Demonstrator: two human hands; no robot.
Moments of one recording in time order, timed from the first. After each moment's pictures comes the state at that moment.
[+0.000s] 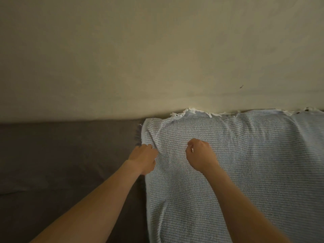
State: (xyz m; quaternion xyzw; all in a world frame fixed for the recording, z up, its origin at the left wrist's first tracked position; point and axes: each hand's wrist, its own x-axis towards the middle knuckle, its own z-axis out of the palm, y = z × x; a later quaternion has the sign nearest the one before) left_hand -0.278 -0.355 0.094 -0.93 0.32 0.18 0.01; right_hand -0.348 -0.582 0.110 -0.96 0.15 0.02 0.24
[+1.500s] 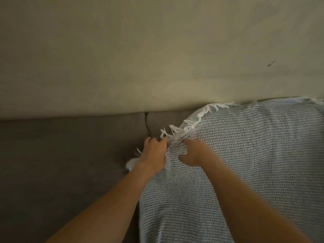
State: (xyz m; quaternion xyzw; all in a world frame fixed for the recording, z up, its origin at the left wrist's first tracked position) left_hand -0.181 -0.440 -0.070 -0.94 0.28 0.12 -0.14; right_hand -0.223 -0.613 -0.040 -0.94 0.16 0.26 0.15
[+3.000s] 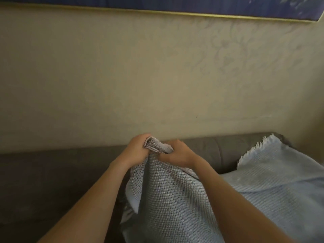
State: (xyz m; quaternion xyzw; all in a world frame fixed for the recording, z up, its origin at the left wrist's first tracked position) left_hand -0.430 -0.358 0.308 -0.86 0.32 0.03 -0.39; right_hand -0.506 -0.549 0.311 -0.93 0.00 0.01 0.38
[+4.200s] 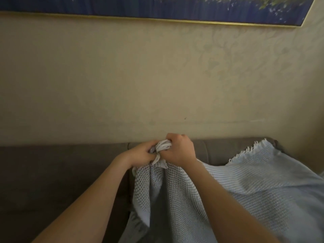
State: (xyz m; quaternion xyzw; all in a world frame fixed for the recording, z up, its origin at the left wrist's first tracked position) left_hand -0.512 -0.465 0.309 -0.82 0.32 0.21 -0.42; right_hand -0.568 -0.644 0.310 -0.95 0.02 -0.21 0.22
